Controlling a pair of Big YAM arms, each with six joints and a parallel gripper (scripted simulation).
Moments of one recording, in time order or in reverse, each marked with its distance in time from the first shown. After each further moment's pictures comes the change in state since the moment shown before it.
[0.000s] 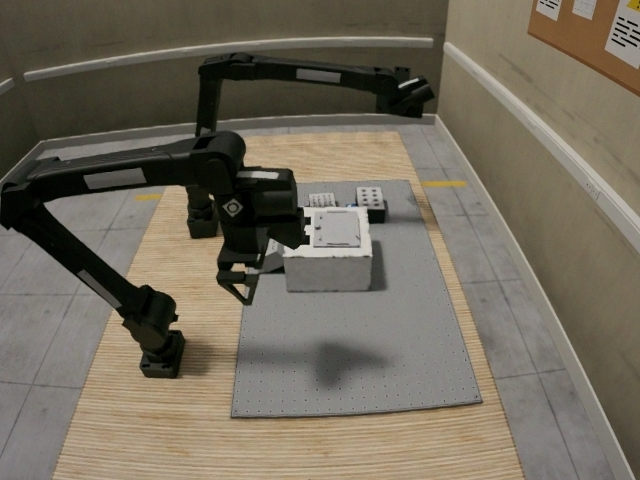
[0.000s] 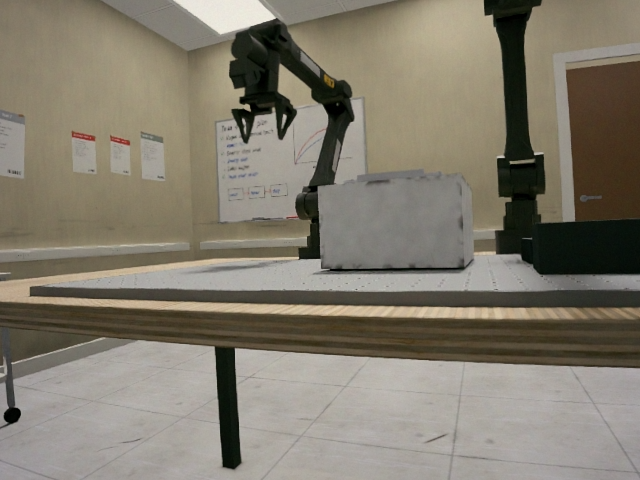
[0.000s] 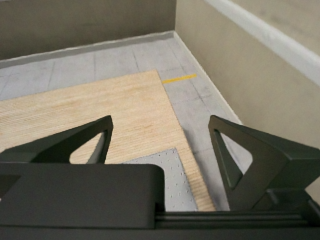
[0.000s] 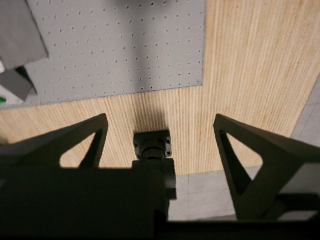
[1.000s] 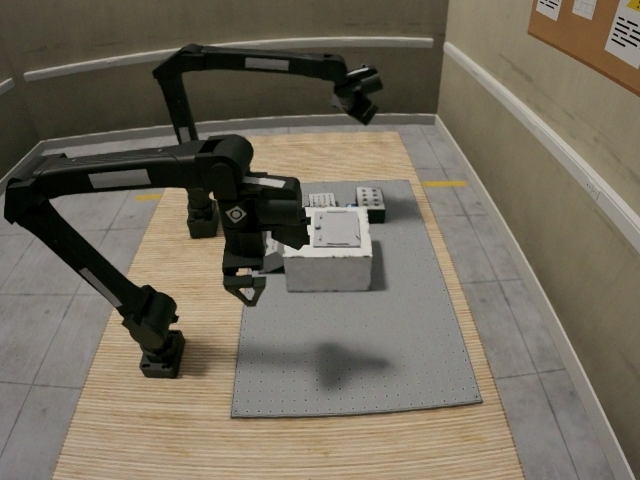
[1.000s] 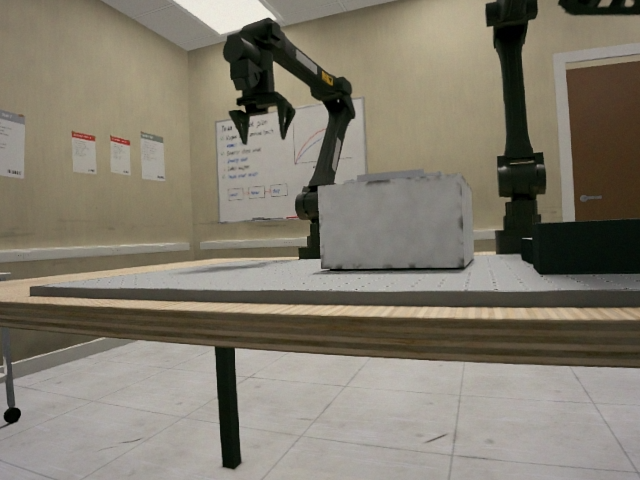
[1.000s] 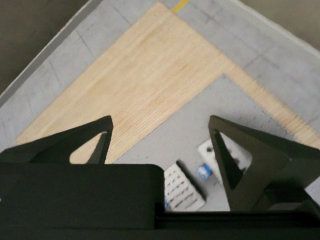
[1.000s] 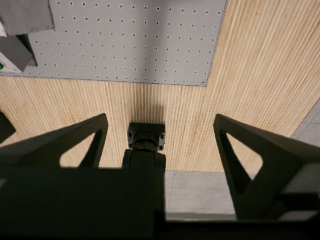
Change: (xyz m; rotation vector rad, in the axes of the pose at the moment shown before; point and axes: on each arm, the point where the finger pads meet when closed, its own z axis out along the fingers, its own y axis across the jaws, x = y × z) left arm 0.039 0.131 -0.035 0.142 0.320 0.434; right arm 0.002 0.001 0.001 -0.072 0.048 -0.148
